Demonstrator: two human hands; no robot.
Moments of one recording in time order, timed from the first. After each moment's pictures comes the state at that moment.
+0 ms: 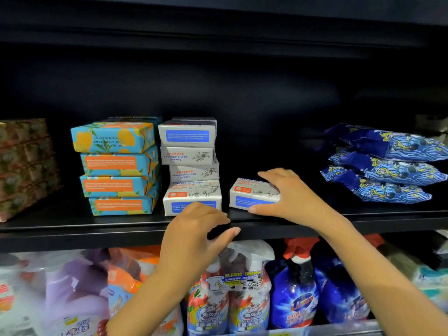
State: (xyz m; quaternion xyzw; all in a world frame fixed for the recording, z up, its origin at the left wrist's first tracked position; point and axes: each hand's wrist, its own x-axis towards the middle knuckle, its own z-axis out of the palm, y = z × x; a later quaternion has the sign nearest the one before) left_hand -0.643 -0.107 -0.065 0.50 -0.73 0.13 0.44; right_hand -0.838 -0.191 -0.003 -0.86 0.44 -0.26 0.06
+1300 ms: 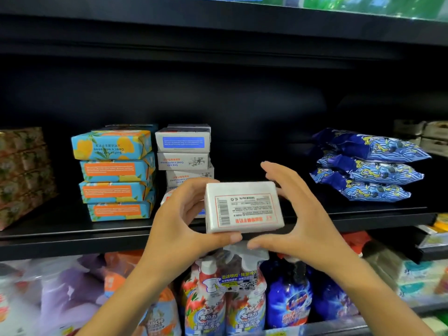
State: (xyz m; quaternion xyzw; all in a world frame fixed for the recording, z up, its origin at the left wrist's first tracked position) left_hand -0.642 -0.069 -0.019 0.36 -0.69 -0.22 0.59; right_hand -0.848 -0.112 -0.008 -0.84 0.29 -0.44 0.11
